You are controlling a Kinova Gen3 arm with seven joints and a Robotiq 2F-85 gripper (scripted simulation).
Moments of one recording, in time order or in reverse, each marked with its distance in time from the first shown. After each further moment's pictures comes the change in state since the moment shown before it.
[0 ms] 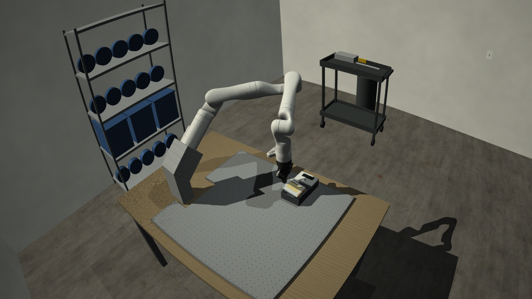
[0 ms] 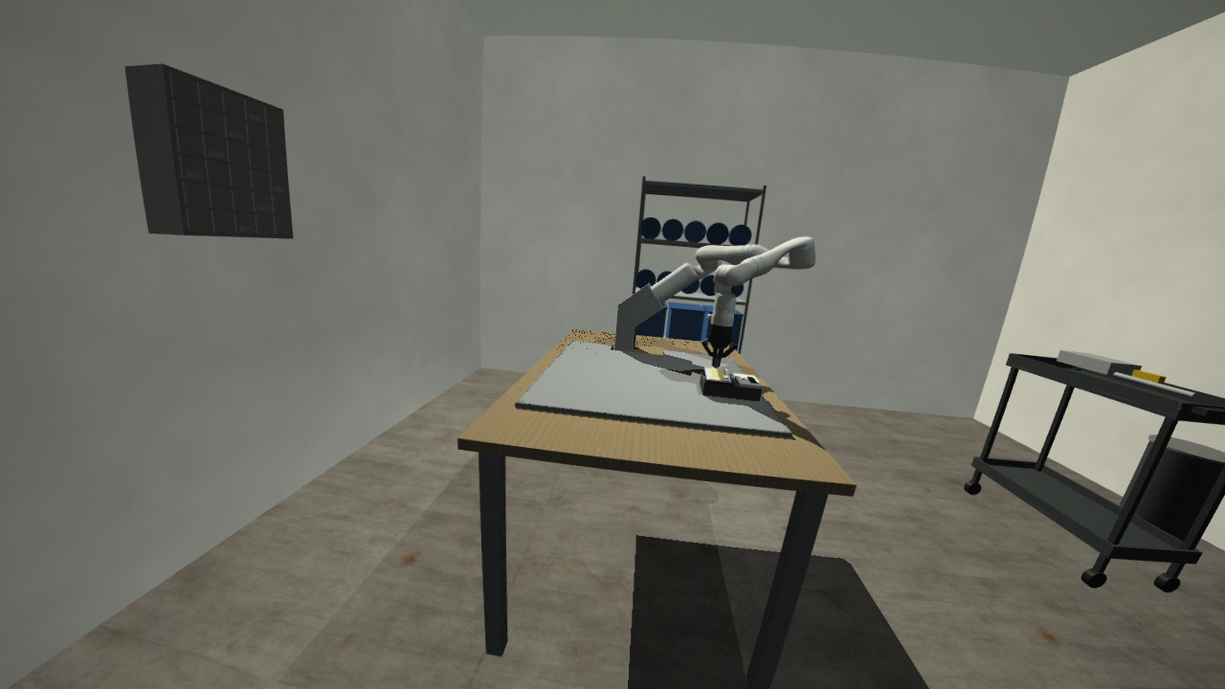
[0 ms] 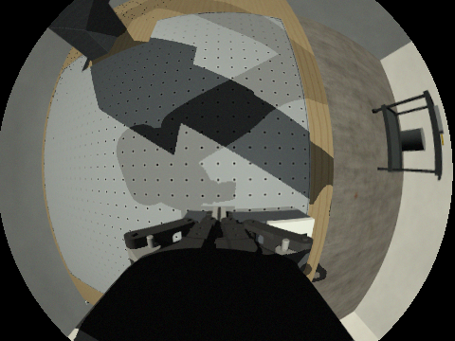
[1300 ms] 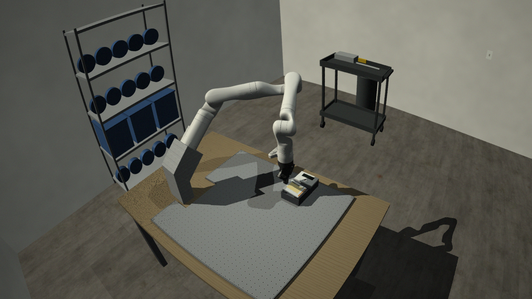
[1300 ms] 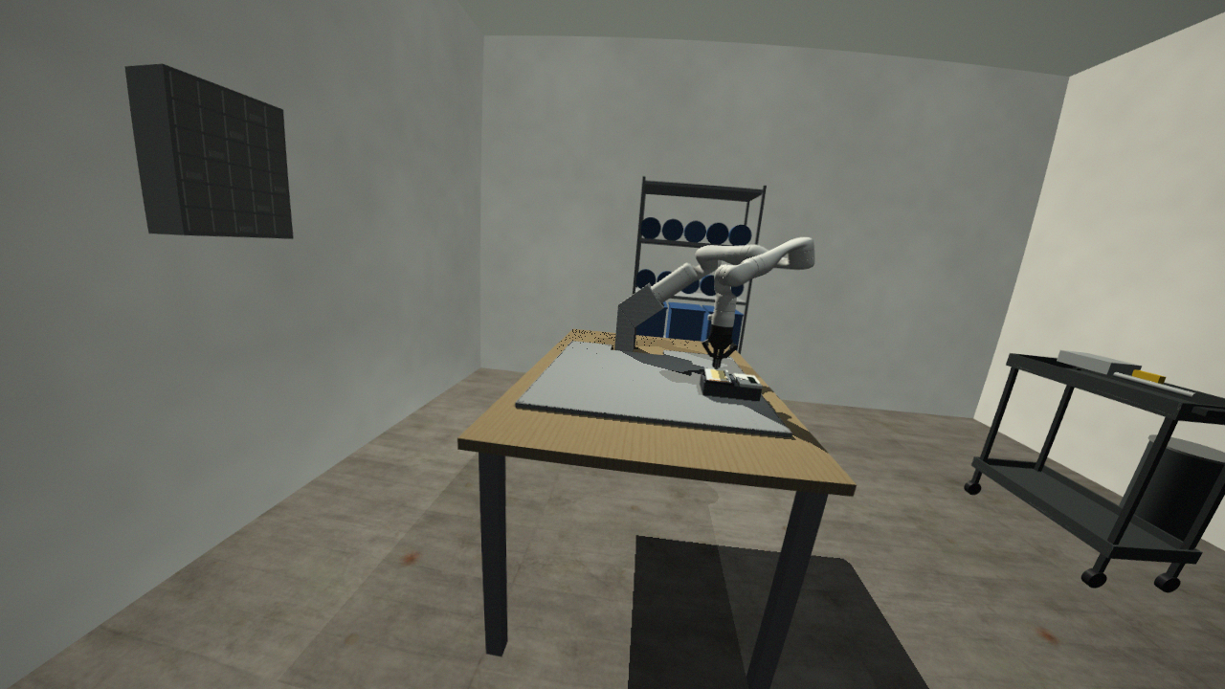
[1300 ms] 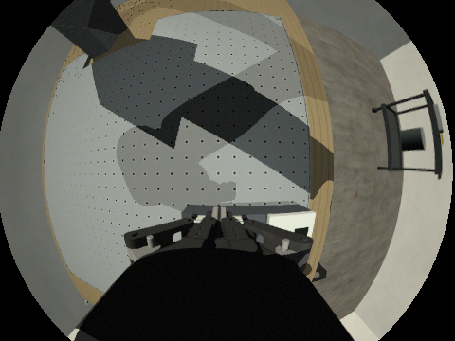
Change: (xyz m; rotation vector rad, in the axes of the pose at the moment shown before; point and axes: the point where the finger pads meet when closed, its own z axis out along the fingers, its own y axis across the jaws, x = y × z) arm -0.010 0.000 0.000 0.000 0.000 0.000
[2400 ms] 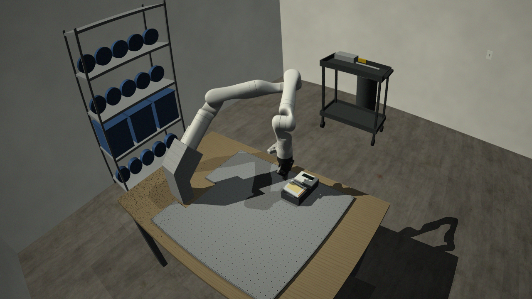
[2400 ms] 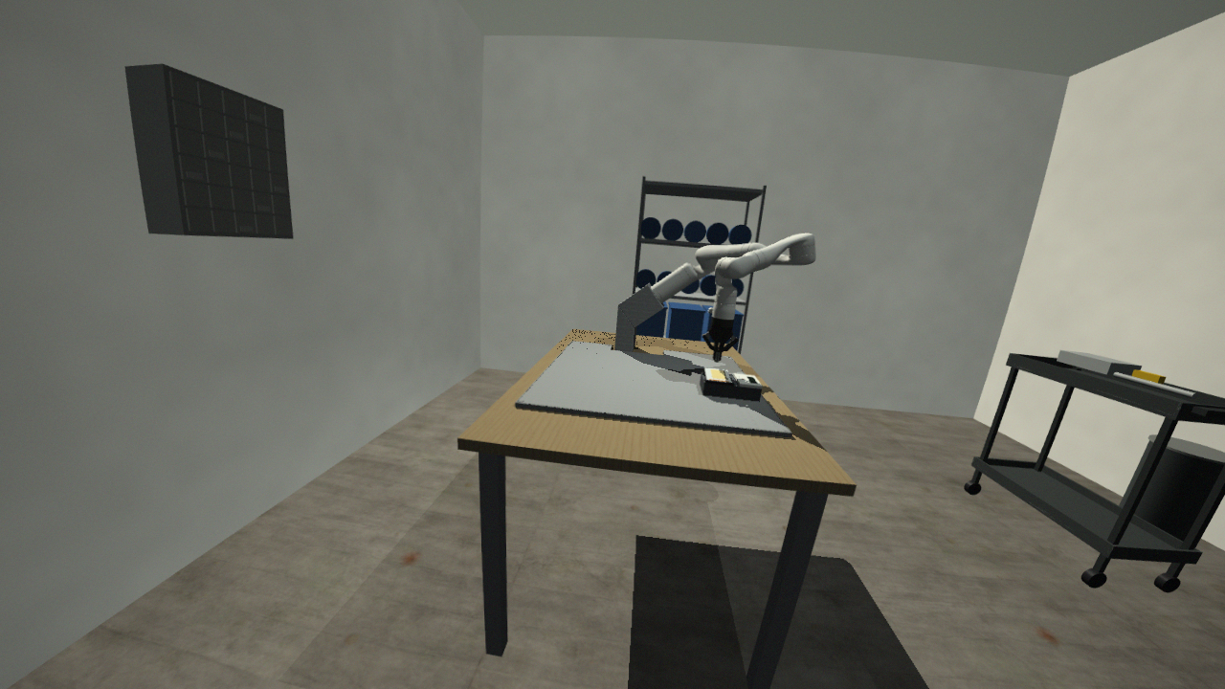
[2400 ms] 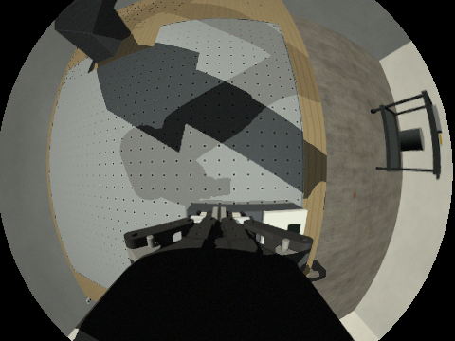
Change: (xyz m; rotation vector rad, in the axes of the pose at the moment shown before) arm 0.004 -0.001 -0.025 0.001 0.002 0.000
